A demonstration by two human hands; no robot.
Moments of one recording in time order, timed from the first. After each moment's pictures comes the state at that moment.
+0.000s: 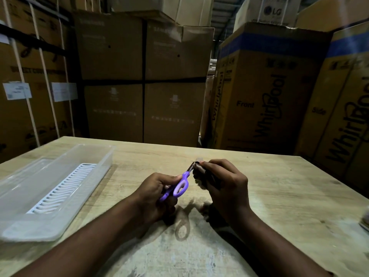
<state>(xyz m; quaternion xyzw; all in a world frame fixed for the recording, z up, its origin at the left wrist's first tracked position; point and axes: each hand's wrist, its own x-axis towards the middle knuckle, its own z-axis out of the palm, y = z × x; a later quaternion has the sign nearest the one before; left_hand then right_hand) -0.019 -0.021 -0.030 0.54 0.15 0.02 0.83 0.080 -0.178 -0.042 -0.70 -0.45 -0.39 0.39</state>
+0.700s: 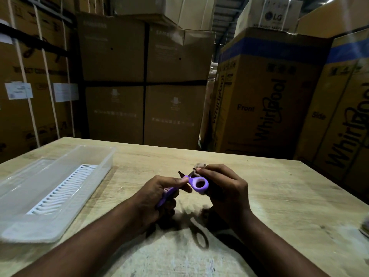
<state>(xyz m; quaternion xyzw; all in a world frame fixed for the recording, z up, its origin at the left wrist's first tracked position) -0.026 -0.021 -0.025 0.60 0.13 0.02 0.79 0.079 -0.181 -0.040 -0.66 -0.52 -0.38 0.39</state>
